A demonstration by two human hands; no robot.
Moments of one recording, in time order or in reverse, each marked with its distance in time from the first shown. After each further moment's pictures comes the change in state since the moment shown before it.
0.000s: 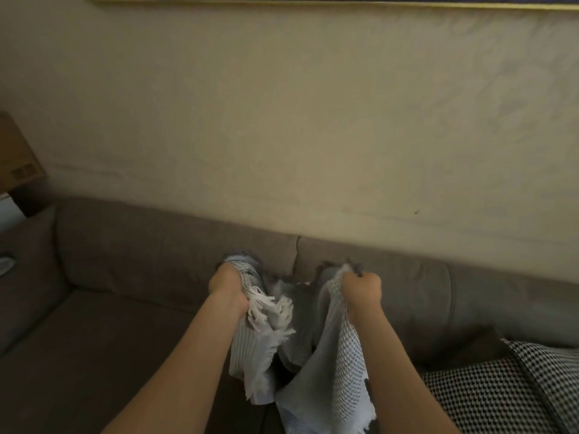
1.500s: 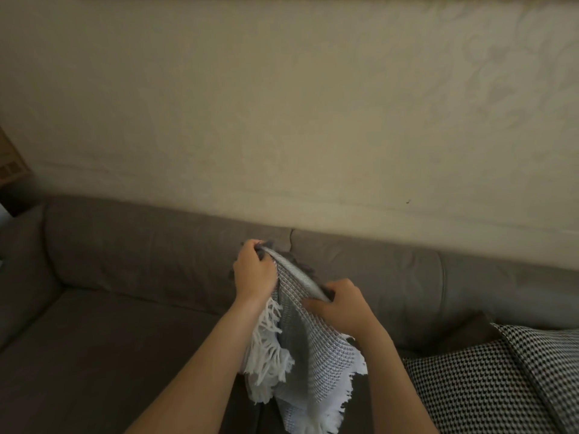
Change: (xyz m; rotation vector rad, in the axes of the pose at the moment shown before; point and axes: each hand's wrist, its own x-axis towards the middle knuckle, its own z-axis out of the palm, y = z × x) left_hand -0.038 -0.037 0.030 0.757 -0.040 0.816; right_hand -0.015 0.038 -0.026 -0.471 -0.572 -0.607
